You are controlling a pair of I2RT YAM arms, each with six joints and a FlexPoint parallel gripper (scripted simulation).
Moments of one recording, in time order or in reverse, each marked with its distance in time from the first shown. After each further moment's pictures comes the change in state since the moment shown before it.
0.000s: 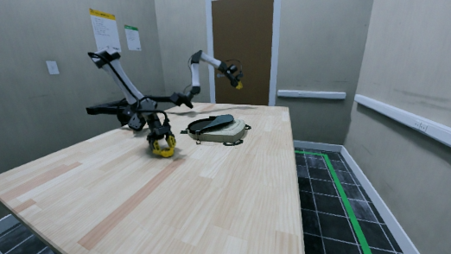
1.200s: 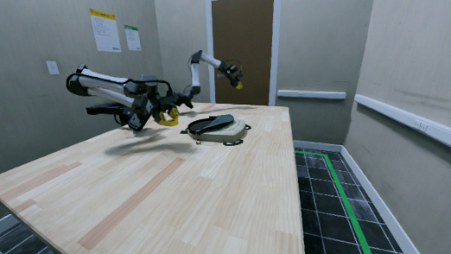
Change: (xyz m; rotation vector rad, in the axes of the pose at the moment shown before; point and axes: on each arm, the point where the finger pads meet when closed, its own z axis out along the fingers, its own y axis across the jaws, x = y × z) left arm 0.000 0.000 0.000 0.000 0.000 0.000; right arm -0.038 0.063 -0.109 -0.167 -0.026 -0.105
